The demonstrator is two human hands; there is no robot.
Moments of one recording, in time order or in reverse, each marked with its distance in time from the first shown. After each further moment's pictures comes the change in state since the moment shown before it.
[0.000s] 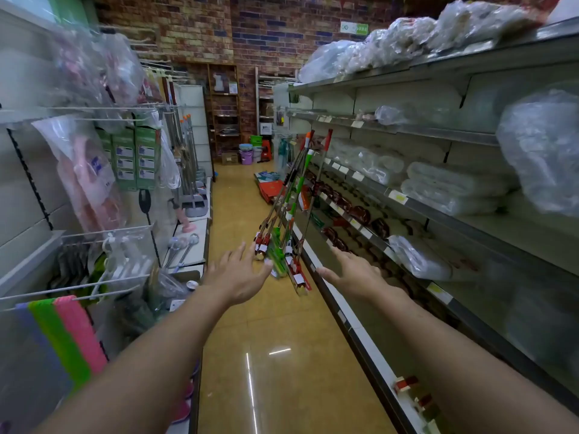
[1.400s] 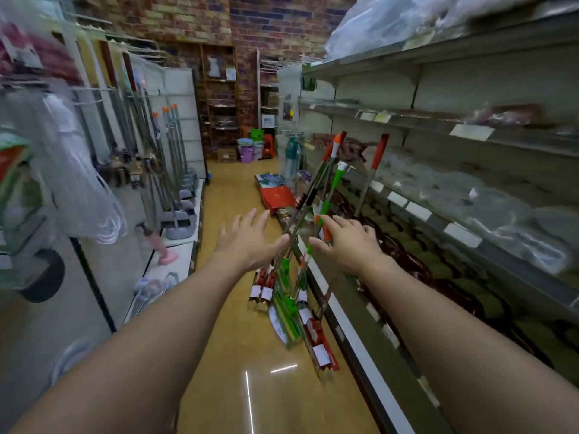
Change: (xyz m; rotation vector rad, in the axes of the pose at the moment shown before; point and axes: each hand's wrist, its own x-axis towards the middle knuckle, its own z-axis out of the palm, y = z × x) left_hand 0.716 -0.100 -0.031 0.108 0.141 0.036; right_hand 0.722 -0.057 0.016 -0.210 0.144 -0.091
